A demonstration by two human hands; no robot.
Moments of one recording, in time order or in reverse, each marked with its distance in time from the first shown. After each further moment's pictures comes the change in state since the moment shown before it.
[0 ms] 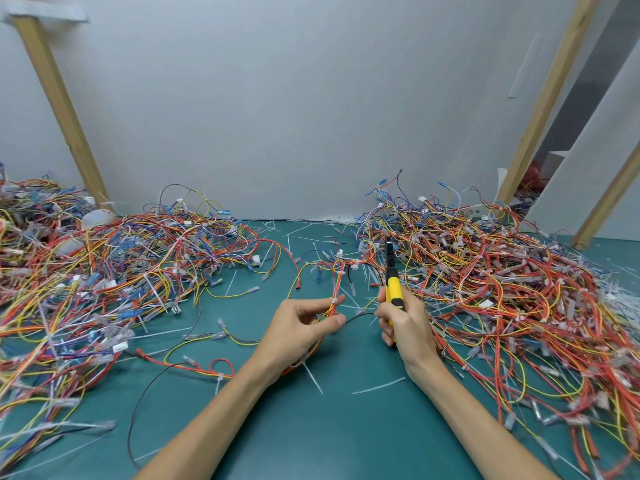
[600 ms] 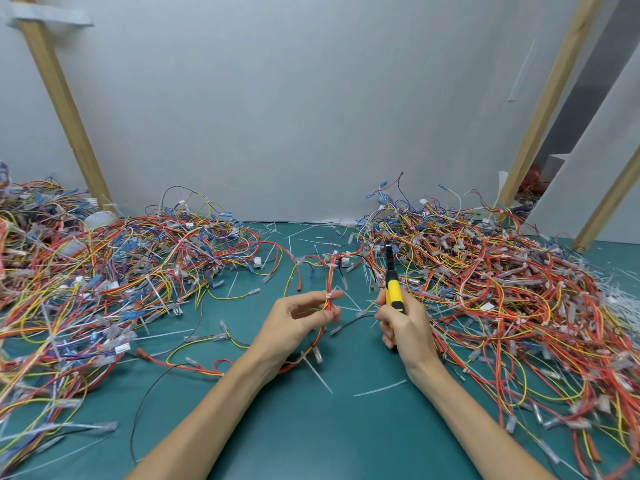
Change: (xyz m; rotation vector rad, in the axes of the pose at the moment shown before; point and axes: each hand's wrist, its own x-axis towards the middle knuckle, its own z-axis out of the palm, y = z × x) left_hand 0.002 0.007 -0.009 -0.159 -0.011 0.019; right_hand -0.001 0.000 0.000 -0.018 0.002 -0.003
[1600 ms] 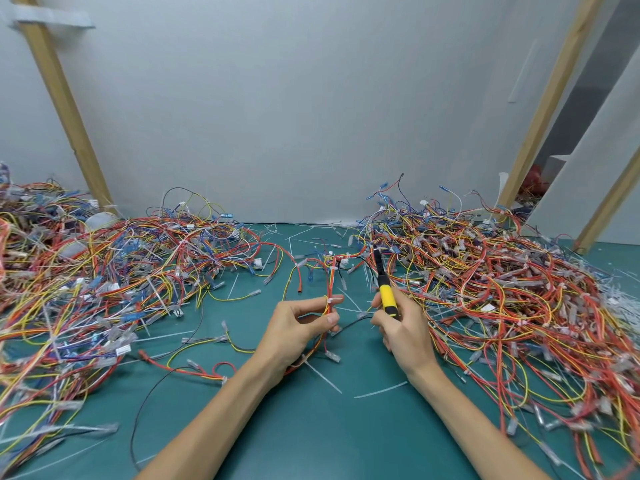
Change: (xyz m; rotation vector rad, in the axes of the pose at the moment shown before) left_hand -0.003 -0.001 0.006 -0.009 0.053 -0.043; right_hand 0.002 0.004 0.000 -0.234 0.004 -0.114
